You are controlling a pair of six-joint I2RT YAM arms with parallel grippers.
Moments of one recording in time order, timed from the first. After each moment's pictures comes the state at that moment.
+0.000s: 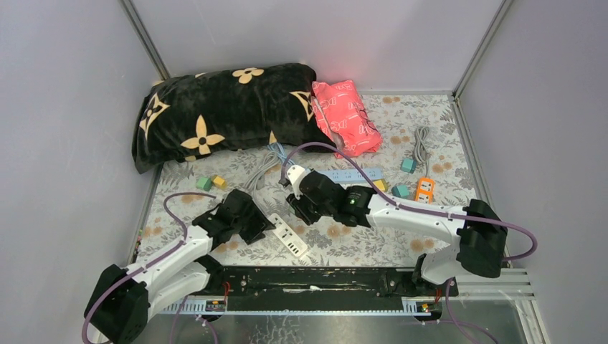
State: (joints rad) left arm -0.55 0.90 0.36 -0.46 0.09 -1.18; right arm 1.12 1.46 1.05 -0.34 0.10 0.13
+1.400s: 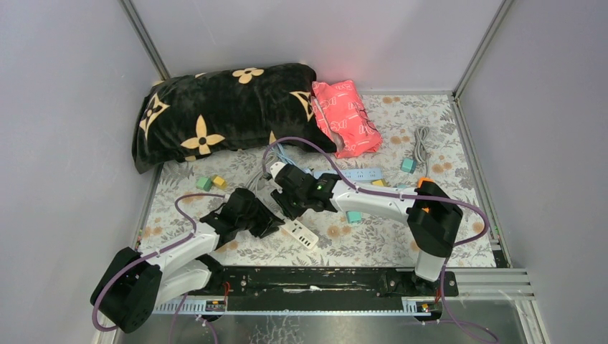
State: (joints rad) left arm -0.55 1.03 0.29 -0.13 0.20 -1.29; right arm 1.08 1.78 1.30 -0.46 0.04 0.22
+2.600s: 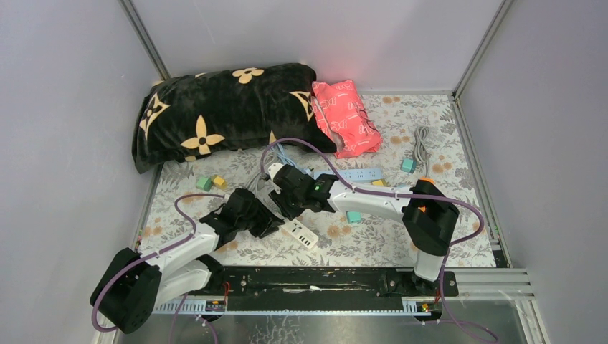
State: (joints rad) left arm -0.55 1.03 0.29 -0.13 0.20 -1.29; right arm 1.08 1.81 1.30 -0.43 0.03 0.21
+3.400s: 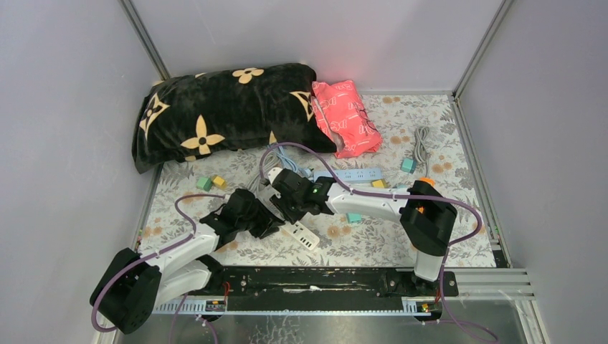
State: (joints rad) left arm -0.55 1.03 0.29 -0.12 0.20 -1.29; right arm 1.10 1.82 1.30 -0.46 0.05 0.20
